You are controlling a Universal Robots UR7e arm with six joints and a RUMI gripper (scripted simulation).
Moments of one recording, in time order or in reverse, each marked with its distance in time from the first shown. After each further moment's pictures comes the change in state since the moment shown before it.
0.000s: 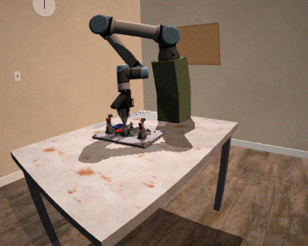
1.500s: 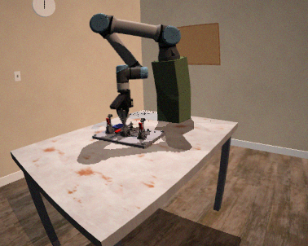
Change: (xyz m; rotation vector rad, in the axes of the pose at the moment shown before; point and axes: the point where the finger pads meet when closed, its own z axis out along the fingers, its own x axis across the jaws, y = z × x) arm 0.000 -0.007 0.000 0.000 0.000 0.000
